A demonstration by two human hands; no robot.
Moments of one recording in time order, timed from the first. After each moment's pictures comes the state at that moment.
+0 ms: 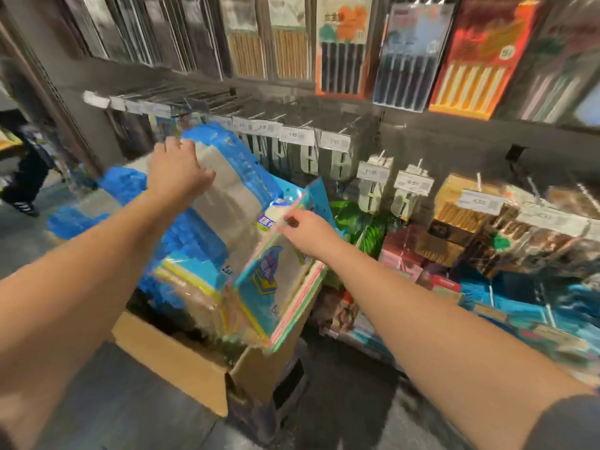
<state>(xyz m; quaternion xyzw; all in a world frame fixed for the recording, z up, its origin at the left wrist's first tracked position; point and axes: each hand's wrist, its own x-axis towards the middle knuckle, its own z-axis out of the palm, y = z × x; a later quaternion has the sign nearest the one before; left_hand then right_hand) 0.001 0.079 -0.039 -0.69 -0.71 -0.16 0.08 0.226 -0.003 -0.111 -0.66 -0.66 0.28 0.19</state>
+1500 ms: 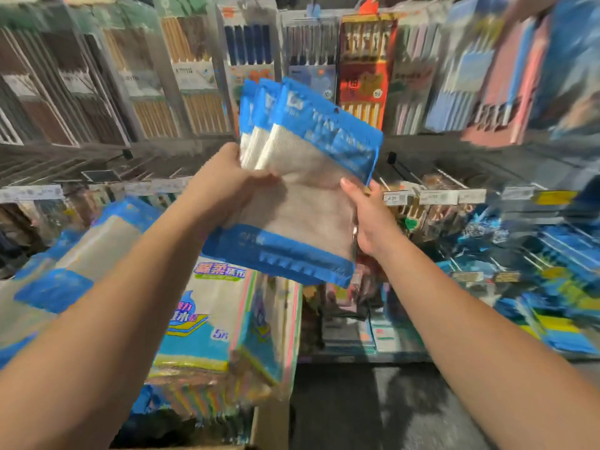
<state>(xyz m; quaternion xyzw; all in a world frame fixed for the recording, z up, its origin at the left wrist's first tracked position) 0.068 0.034 0.059 -0.78 -0.37 -0.34 -0.37 0.281 -0.050 -0.039 -0.53 -0.24 0.31 0.75</state>
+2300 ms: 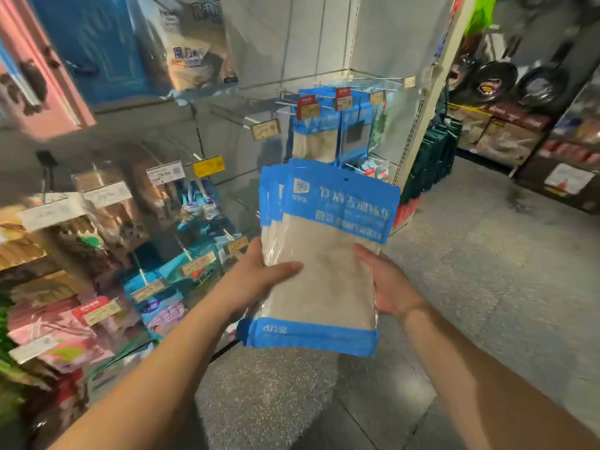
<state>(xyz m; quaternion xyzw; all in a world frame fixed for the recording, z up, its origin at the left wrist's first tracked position) 0.562 -0.410 -0.125 -0.70 -0.07 0.04 -0.71 0.653 -0.645 -0.156 -0.56 0.02 0.24 0.79</state>
